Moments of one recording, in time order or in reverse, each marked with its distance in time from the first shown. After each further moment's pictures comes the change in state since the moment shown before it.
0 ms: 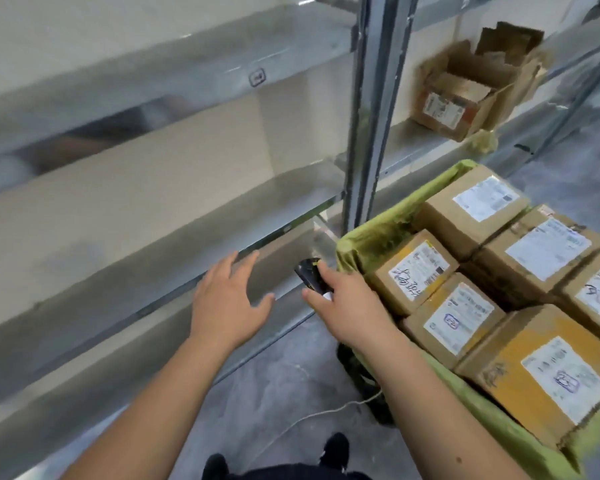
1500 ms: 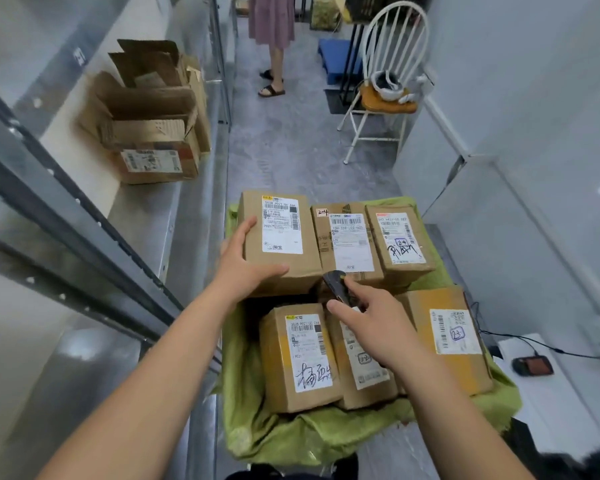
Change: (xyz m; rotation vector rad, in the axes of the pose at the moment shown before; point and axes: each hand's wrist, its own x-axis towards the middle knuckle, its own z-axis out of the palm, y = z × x) left_hand 0.312 0.343 0.110 -0.830 -0.874 0.643; right_hand 0.049 0.105 -0.132 0.456 0.815 0.884
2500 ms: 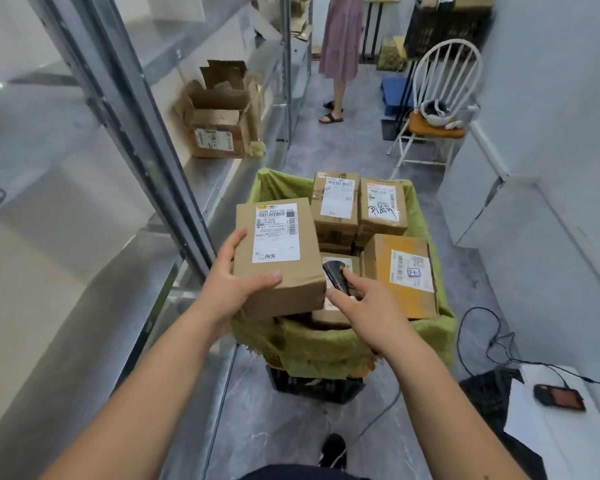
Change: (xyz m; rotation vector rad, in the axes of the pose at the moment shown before) left_hand -0.276 0.009 0.058 -0.326 0.157 -0.015; right_hand -0.133 0.099 -0.048 0.080 -0.137 -0.214
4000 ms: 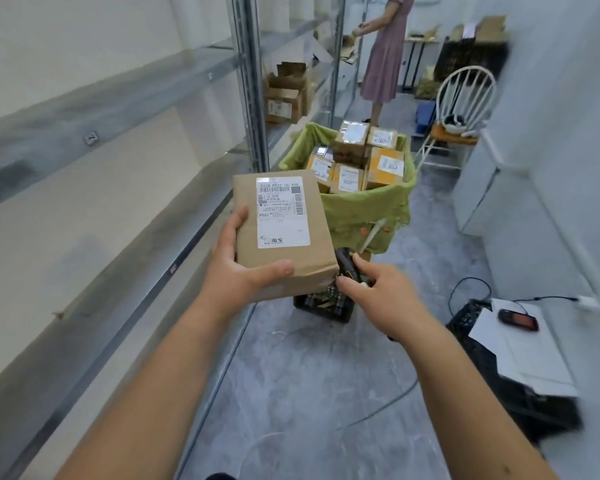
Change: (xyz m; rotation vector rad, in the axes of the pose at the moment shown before) left_hand -0.577 -0.069 0.024 0.002 0.203 0.337; right_hand -0.512 0.102 -0.015 -0.116 -0.055 -0.263
